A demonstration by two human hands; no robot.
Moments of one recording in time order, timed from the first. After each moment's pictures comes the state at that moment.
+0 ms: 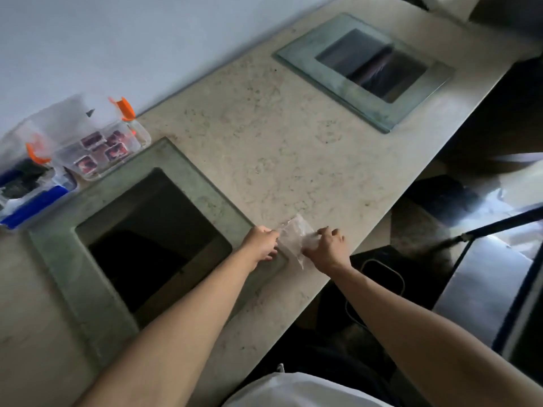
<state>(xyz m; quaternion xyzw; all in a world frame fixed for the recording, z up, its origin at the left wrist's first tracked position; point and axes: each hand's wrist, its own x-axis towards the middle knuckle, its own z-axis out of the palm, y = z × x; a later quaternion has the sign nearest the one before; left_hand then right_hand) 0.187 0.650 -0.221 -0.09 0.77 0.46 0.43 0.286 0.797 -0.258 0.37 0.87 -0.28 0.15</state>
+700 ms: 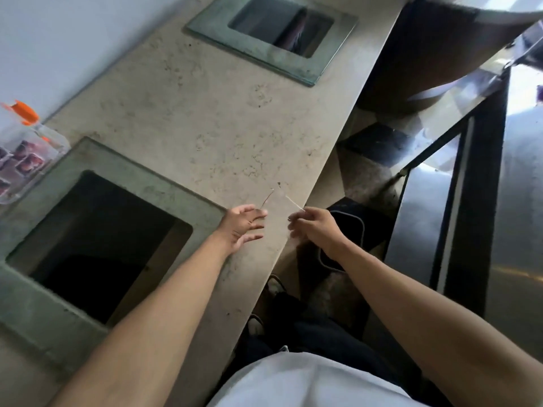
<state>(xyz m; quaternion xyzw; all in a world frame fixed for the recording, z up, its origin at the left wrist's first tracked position) 0.240 0.650 -0.223 -0.06 0.65 0.55 0.53 0.392 0.785 -0.223 0.41 0.62 -0.67 -0.02</state>
